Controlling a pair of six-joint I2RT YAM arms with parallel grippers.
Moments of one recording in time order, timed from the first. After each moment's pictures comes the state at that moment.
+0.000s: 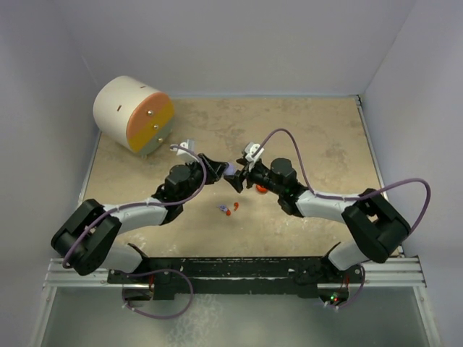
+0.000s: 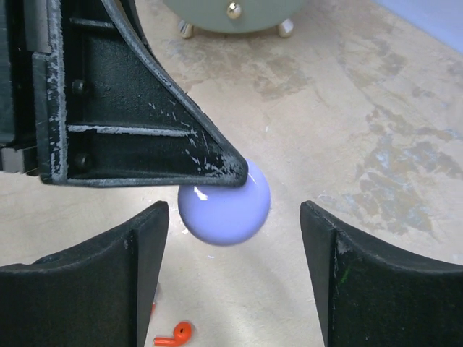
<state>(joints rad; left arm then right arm) -0.65 1.39 0.49 0.79 -0.07 -0.81 0.70 1.52 0.62 0.76 -0.27 -0.05</state>
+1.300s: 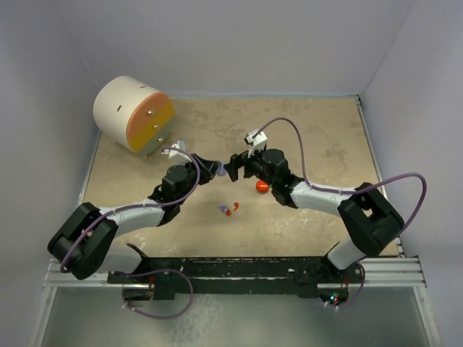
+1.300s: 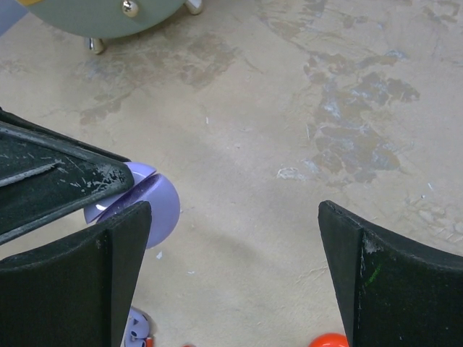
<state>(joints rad) -0.63 1.35 0.47 0.72 -0.18 -0.91 0.70 1.55 0.75 0.56 0.01 0.17</state>
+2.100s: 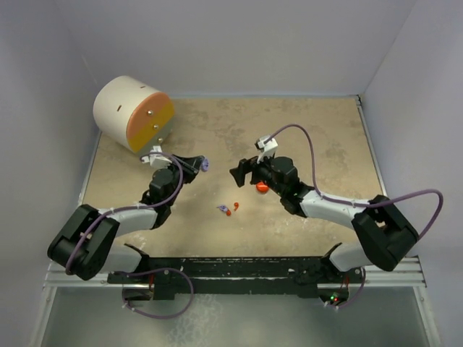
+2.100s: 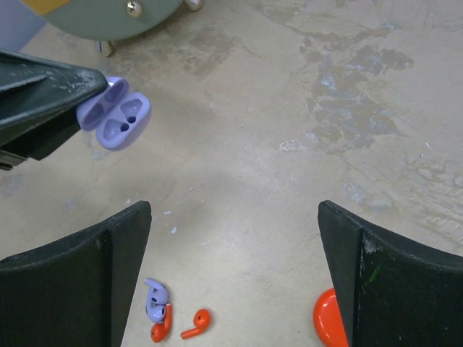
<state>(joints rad) -0.49 1.34 0.36 0.86 -0.20 -1.10 0.70 1.44 0.64 0.56 0.03 0.25</state>
